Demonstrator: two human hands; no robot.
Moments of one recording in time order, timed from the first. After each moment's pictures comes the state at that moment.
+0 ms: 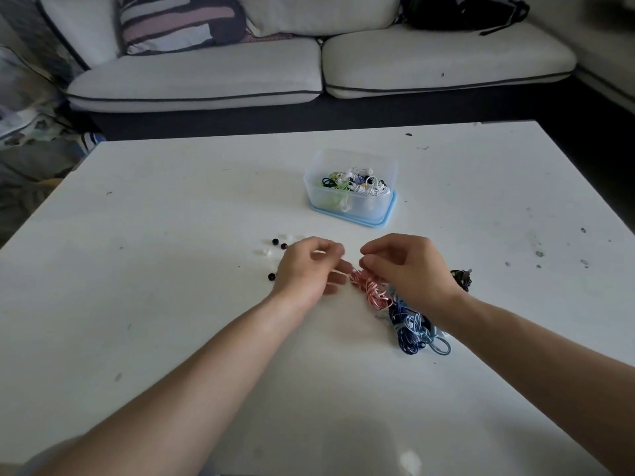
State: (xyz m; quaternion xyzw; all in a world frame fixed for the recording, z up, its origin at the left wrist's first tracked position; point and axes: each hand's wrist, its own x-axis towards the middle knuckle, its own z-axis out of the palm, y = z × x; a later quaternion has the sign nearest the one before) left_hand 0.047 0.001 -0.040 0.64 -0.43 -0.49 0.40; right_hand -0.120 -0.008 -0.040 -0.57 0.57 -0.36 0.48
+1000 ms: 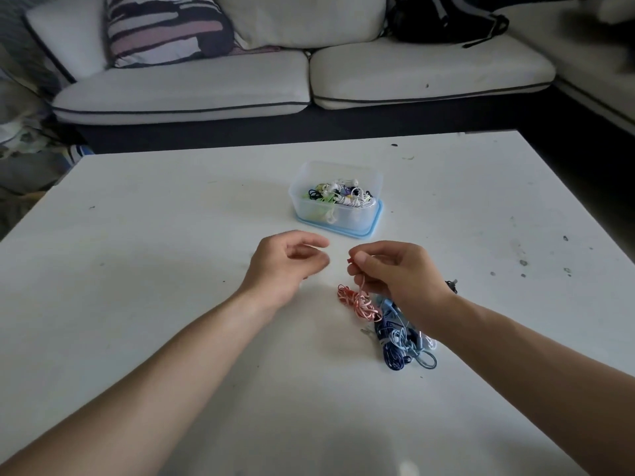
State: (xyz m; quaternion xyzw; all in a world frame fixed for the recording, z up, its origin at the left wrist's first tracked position) left_hand 0.058 -0.014 -0.019 0.63 -0.50 -0.44 0.39; right_hand -0.128 -0.016 -0.034 -0.42 0.49 -0.41 0.64
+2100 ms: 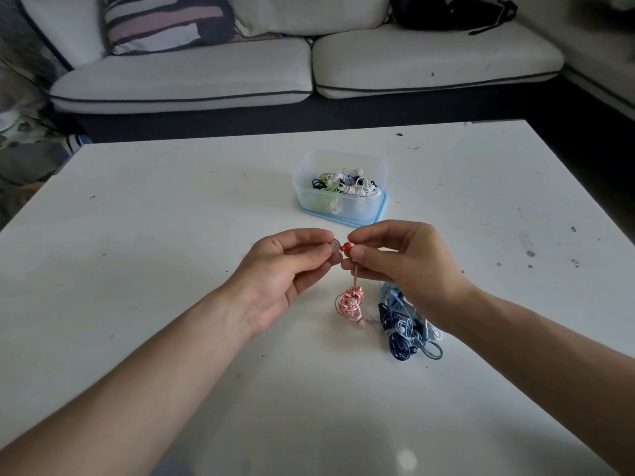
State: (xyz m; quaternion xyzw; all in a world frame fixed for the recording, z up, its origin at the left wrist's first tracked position) left_hand 0.058 0.013 0.010 0.51 -0.28 -0.67 0.47; right_hand -0.122 -0.002 -0.007 -0.48 0.45 -0.43 0.62
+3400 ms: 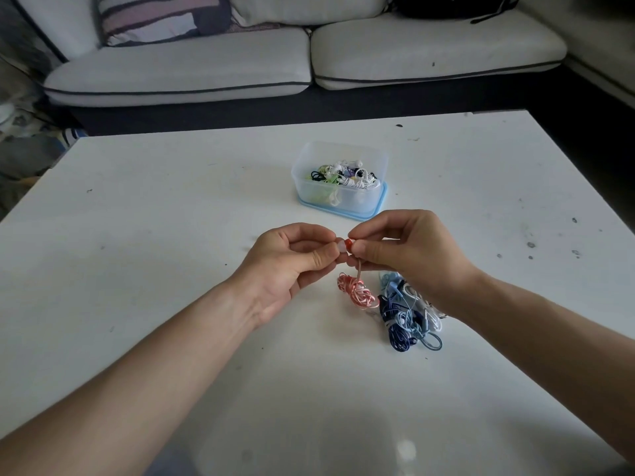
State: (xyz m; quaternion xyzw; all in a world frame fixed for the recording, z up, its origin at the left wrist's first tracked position) left_hand 0.056 0.013 0.002 0.49 -0.32 -0.67 0.46; right_hand -0.128 -0.005 -0.004 -0.53 0.44 -0.40 0.60
